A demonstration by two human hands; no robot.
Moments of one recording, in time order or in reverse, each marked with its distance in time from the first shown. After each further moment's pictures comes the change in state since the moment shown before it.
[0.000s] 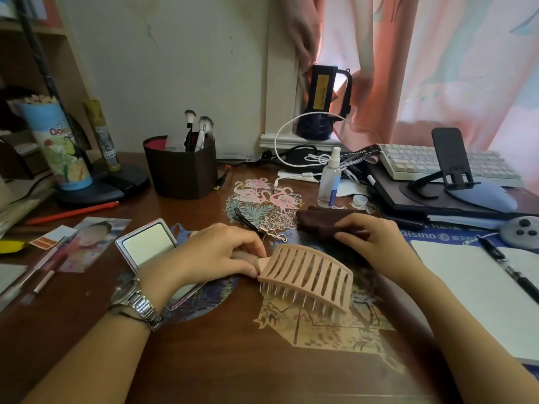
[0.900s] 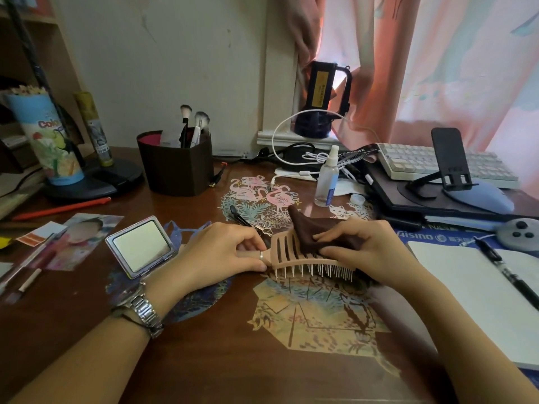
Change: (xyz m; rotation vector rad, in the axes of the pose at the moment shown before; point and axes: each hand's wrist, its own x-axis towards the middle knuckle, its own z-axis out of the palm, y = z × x) left_hand 0.008 0.004 0.018 -0.146 0.195 -0.069; right_hand -0.008 -0.019 -0.005 0.149 -0.084 -0.184
